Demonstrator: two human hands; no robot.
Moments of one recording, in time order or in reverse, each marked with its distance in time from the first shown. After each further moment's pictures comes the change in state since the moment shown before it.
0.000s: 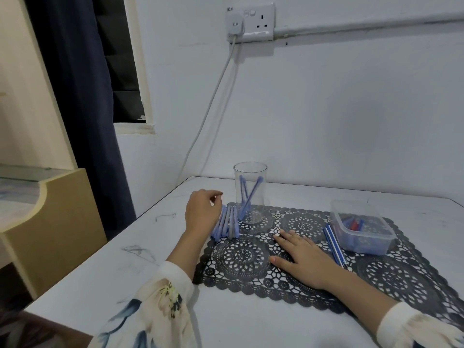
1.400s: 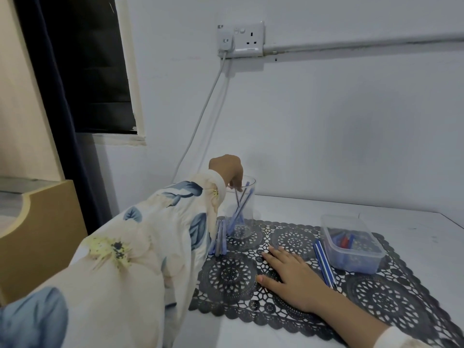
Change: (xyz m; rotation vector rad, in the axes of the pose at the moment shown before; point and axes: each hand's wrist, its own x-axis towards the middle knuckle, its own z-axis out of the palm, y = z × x) left_hand 0.117 0.131 0.015 0.782 -0.644 -0.001; right_hand 0.002 0.004 0.002 0.017 0.014 -0.007
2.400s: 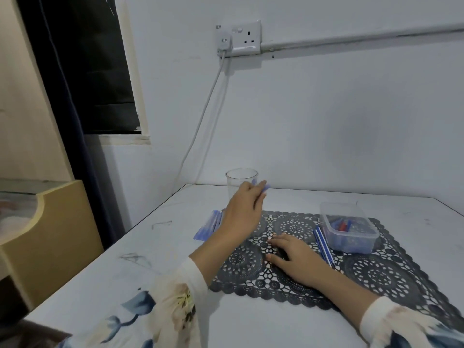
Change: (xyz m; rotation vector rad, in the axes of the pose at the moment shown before) left_hand -0.116 0.012 0.096 -0.781 0.589 0.449; right_hand -0.001 0.003 0.000 0.138 0.220 -0.039
